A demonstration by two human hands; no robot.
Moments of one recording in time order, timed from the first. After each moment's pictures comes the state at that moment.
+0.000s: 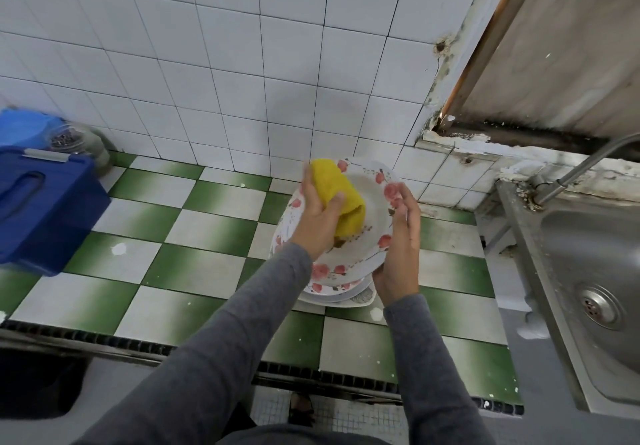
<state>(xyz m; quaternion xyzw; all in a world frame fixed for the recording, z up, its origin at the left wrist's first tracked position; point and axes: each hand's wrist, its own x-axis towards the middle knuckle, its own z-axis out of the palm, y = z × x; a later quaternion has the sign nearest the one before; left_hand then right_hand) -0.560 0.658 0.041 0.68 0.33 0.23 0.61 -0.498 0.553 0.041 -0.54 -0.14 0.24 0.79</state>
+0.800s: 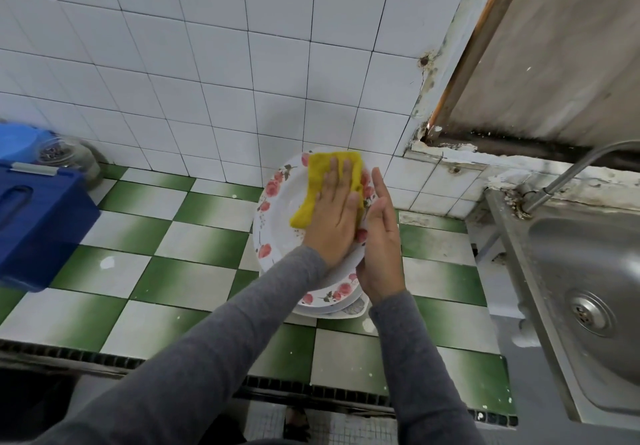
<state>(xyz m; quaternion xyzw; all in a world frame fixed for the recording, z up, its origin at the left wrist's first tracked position) -0.529 0.652 0.040 0.85 0.22 0.26 0.41 -0.495 0.566 0.061 -0.51 -0.26 0.28 0.78</state>
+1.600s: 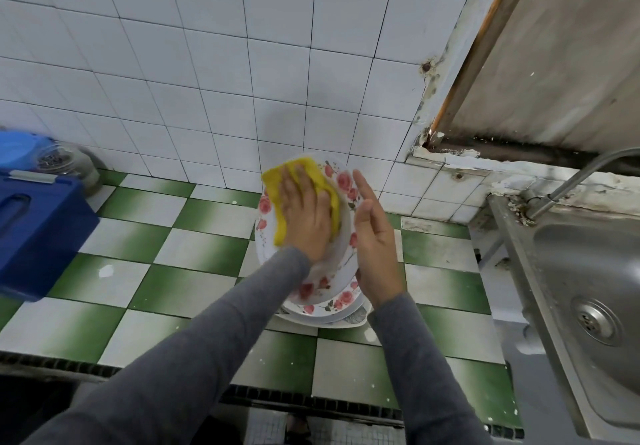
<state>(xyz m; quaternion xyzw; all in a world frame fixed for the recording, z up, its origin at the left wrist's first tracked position) -0.524 0.694 0.010 0.82 0.33 0.29 0.35 -0.493 0.574 0.071 -0.58 -0.33 0.27 0.70</state>
